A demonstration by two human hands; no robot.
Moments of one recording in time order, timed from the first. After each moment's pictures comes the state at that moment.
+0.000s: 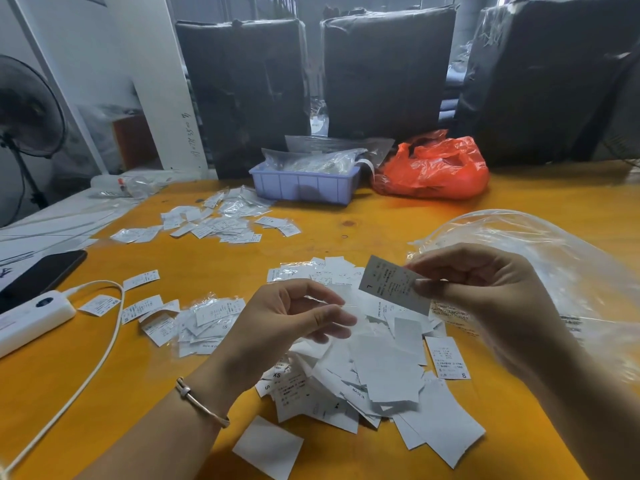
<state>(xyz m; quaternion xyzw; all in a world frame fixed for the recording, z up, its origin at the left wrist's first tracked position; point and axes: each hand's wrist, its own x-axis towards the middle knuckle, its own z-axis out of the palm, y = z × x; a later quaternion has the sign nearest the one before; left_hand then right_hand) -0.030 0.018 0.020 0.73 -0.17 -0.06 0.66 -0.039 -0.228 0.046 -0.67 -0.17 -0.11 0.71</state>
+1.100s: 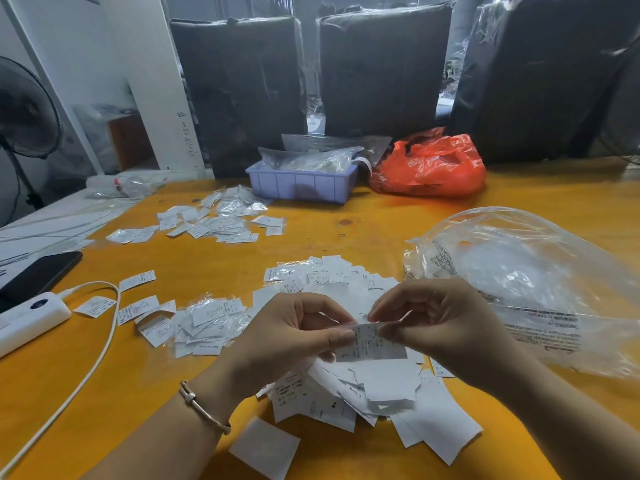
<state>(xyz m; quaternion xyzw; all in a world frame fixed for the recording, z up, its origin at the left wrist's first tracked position) -0.032 0.010 0.016 0.76 -0.19 -0.11 0.62 -0.045 -0.211 0.030 -0.80 -0.22 -0.04 0.56</state>
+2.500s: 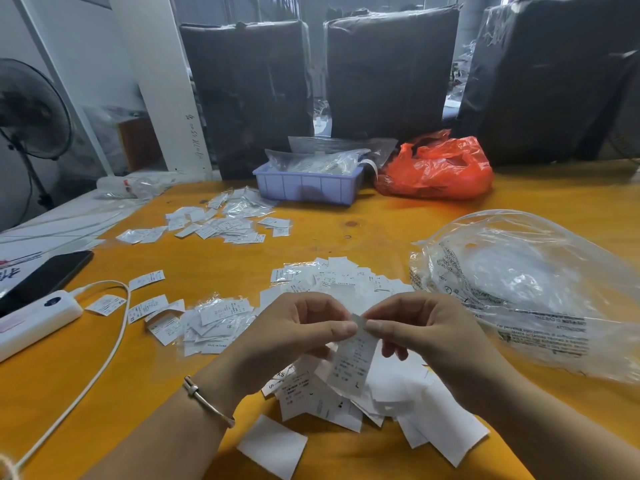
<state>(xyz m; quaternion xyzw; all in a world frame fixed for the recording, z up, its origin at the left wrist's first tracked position) -0.028 0.015 0.018 0.75 -0.19 -0.14 0.62 -0.047 -0.195 0.018 -0.72 -0.15 0.05 0.67</state>
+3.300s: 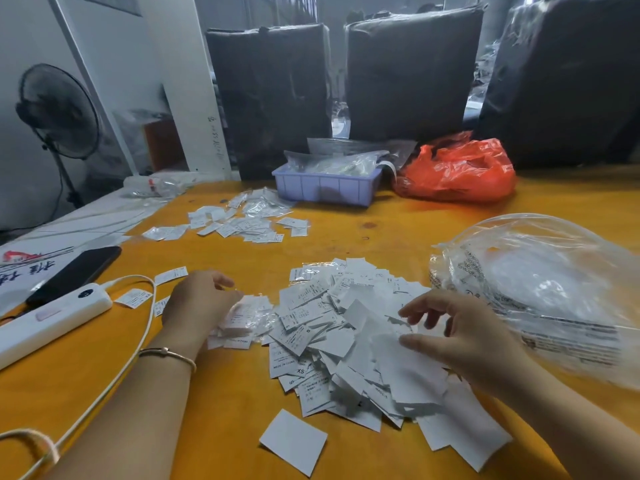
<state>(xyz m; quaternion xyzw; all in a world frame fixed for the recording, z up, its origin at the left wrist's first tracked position) 0.025 0.129 -0.001 0.93 0.20 0.14 0.27 -0.031 -0.210 0.006 -0.90 -0.16 -0.08 0.40</state>
